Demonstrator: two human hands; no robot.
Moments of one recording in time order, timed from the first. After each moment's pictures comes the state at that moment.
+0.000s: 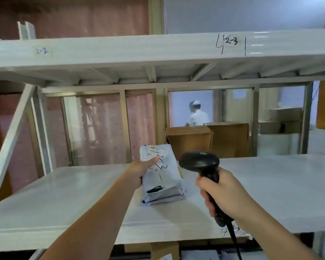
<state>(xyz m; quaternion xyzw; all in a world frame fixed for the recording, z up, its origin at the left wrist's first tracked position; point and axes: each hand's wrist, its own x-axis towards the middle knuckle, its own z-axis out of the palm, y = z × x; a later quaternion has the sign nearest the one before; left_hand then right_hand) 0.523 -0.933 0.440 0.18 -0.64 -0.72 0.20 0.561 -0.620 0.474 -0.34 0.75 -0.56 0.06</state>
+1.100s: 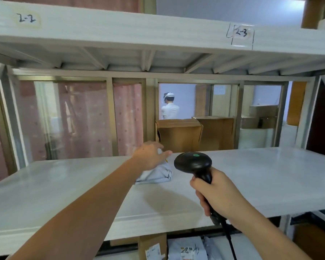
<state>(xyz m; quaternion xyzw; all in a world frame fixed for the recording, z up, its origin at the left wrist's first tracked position) 0.515 -0.897 0.477 0.10 -0.97 -0.12 0.17 0.582 -0.636 0.460 -0.29 0.80 -0.52 0.04</state>
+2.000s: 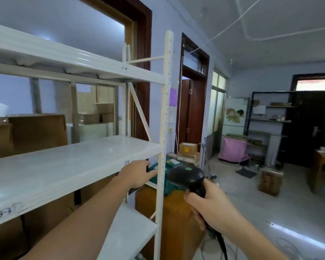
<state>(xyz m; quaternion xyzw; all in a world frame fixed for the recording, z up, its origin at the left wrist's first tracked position) 0.500 -0.352 0.414 -0.25 -0.95 -0.17 0.07 0.739 -0.195 0.439 0.05 0.87 -0.49 -0.09</state>
